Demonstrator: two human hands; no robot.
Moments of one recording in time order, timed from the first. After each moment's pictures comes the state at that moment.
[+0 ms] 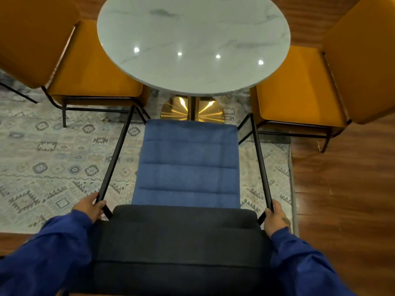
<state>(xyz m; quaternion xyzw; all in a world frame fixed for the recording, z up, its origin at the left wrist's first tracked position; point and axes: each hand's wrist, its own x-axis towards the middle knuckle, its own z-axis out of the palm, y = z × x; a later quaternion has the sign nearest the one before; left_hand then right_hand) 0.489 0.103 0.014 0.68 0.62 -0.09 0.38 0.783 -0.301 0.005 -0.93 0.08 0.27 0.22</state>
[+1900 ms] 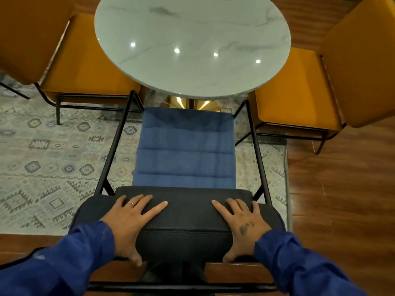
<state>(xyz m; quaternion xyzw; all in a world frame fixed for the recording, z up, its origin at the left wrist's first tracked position) 0.538 0.033 0.075 0.92 0.07 -0.35 0.13 0.751 -0.229 0.088 -0.78 -0.48 0.39 -0.12</state>
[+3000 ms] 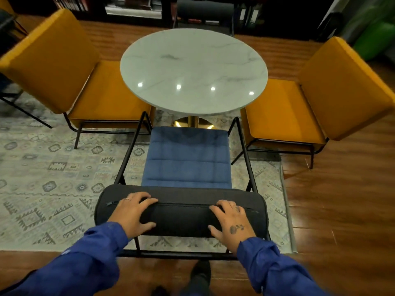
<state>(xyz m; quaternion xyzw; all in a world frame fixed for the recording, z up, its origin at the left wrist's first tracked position) 0.489 0.013 0.111 0.96 0.20 -0.13 0.15 0.666 -0.249 0.107 -0.87 -0.46 0.17 0.04</state>
